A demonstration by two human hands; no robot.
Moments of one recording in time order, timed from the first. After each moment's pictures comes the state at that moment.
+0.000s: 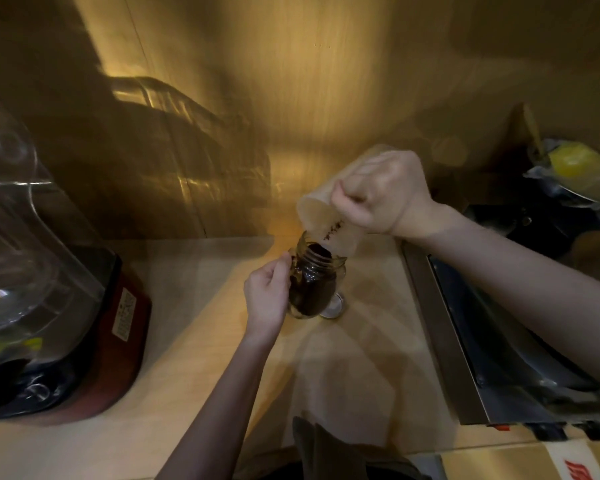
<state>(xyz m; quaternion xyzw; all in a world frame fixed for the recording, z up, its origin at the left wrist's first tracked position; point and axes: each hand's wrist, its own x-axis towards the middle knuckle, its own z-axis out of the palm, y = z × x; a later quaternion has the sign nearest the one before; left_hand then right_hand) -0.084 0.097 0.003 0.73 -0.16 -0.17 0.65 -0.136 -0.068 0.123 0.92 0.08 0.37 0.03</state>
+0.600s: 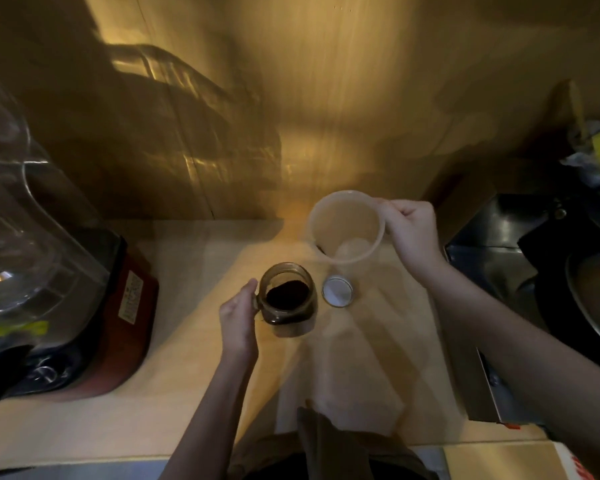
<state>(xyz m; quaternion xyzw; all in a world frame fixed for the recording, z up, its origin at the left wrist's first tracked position) -0.081 0.147 -0.032 0.69 -0.01 -0.23 0.69 -0.159 -0.074 0.033 0.76 -0.25 0.31 -0.51</state>
